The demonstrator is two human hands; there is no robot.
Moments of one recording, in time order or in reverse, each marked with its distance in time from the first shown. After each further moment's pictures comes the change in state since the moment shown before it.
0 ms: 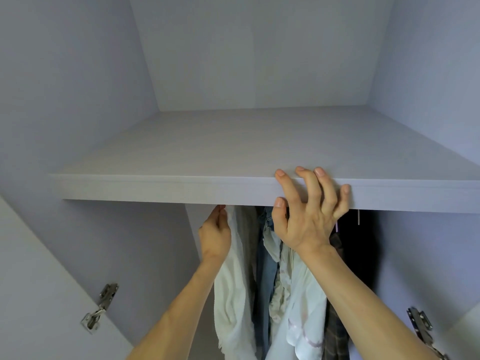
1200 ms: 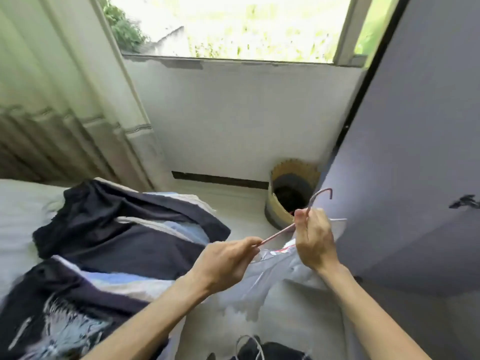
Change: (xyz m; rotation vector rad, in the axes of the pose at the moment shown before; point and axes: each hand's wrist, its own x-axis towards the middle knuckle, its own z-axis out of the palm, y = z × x) left_hand -0.605 -0.062 -0.305 0.944 0.493 -0.431; right_hand -0.182 -0.335 -0.393 1.846 -1.391 -0.438
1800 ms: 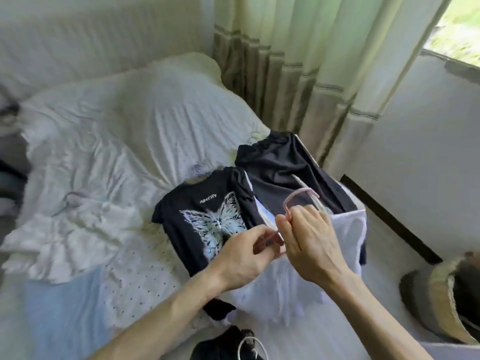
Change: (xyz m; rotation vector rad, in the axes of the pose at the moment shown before) left_hand -0.305 -0.005 -0.148 -0.576 0.510 -1.016; right_hand -0.153 -0.315 0.176 0.117 -0.621 -0.982
